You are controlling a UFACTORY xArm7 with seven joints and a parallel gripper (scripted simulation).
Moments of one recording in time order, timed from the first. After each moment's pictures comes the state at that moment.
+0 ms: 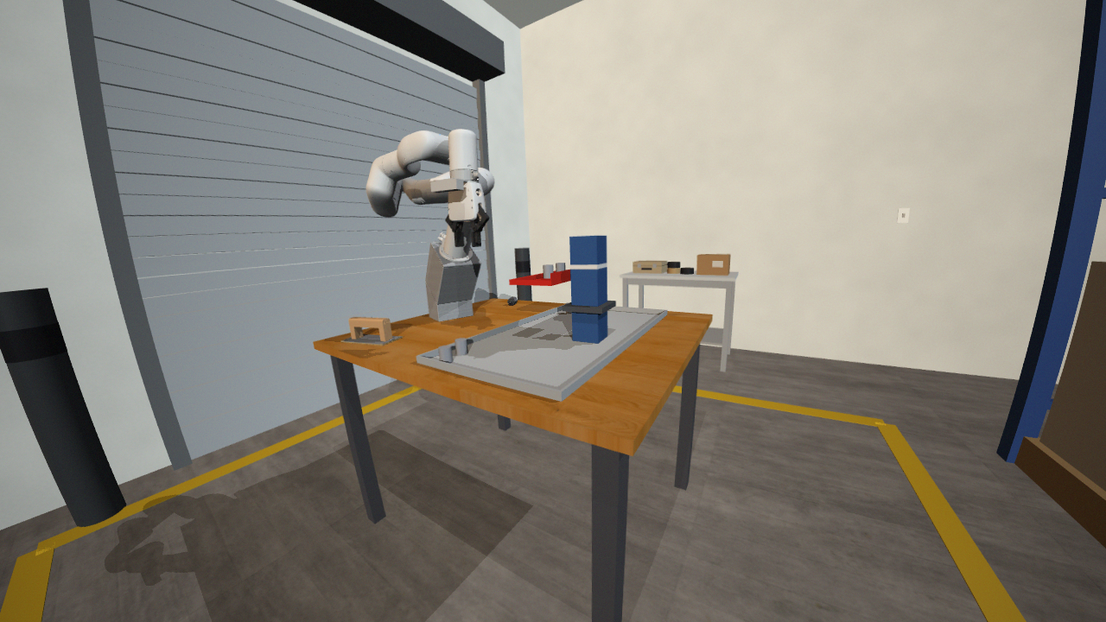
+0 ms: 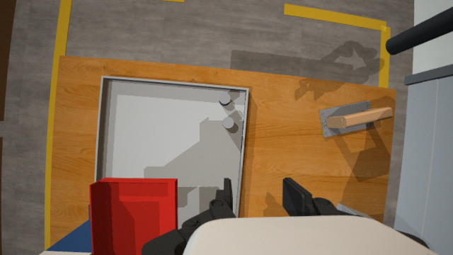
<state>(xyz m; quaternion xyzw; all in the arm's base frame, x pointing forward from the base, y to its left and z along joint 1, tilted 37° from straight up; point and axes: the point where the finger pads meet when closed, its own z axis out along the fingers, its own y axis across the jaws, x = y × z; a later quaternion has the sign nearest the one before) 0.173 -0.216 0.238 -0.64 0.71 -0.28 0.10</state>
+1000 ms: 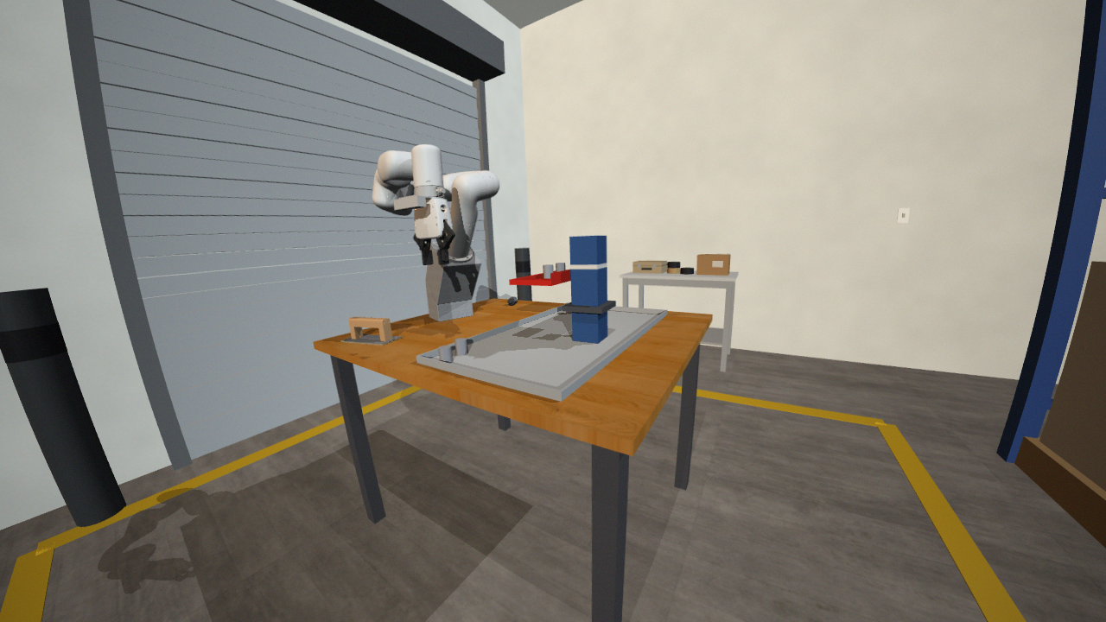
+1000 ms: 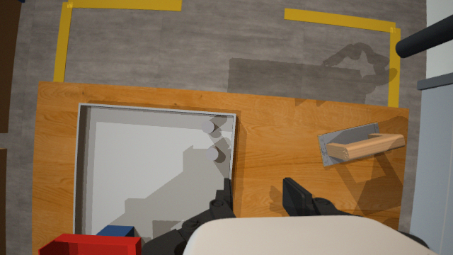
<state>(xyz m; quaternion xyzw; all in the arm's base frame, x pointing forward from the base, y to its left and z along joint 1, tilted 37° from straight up) 0.141 -0.301 0.193 -0.64 0.70 -0.30 0.11</state>
